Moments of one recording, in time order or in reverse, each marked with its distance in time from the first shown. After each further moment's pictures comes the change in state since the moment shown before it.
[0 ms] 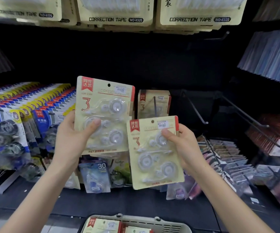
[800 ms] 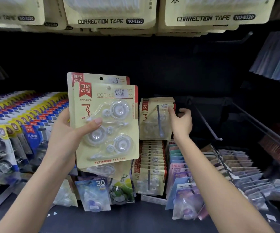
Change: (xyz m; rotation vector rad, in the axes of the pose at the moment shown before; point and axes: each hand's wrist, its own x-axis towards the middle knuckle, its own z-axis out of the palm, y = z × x) left_hand 0.047 0.015 0.015 -0.175 -0.053 -0.101; right_hand 0.166 0.027 0.006 -0.435 0.597 -0.041
